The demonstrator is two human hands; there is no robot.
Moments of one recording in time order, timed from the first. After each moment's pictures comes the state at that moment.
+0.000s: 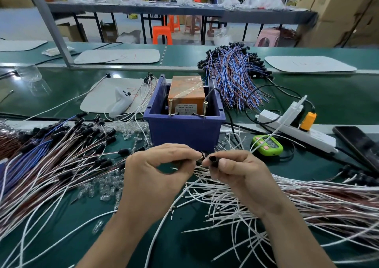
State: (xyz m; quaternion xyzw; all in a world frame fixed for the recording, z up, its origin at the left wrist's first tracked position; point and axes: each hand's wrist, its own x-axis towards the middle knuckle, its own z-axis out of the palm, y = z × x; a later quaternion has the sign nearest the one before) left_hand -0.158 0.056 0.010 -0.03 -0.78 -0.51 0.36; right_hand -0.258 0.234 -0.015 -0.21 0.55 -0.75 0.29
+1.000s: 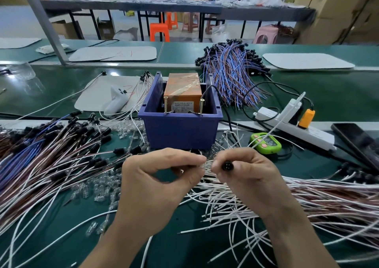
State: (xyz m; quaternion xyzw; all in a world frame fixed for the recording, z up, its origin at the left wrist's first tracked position) left_hand -0.149 0.069 0.016 -0.06 -0.75 -0.56 0.34; right_hand -0.257 0.243 -0.006 -0.30 0.44 -0.78 0.33
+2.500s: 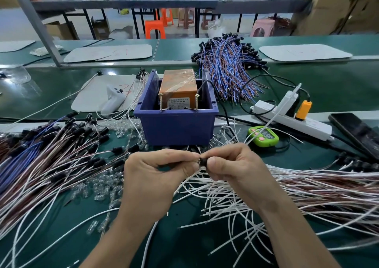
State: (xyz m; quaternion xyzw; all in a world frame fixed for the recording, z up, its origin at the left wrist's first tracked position) left_hand -0.154 0.070 0.011 0.02 -0.72 -0.63 0.28; right_hand -0.251 0.234 -0.010 -0.25 0.58 -0.73 0.27
